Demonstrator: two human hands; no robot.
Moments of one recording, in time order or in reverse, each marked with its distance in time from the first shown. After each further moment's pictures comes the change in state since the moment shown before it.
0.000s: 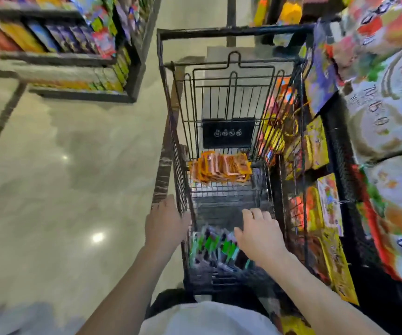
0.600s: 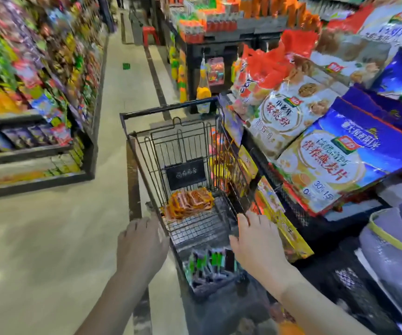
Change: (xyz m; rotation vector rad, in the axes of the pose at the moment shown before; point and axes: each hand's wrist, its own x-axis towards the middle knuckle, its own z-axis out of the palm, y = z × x) left_hand -0.127 -0.035 -0.118 0.303 0.180 0.374; right_hand -0.204 -0.053 -0.034 0.047 0.445 0.281
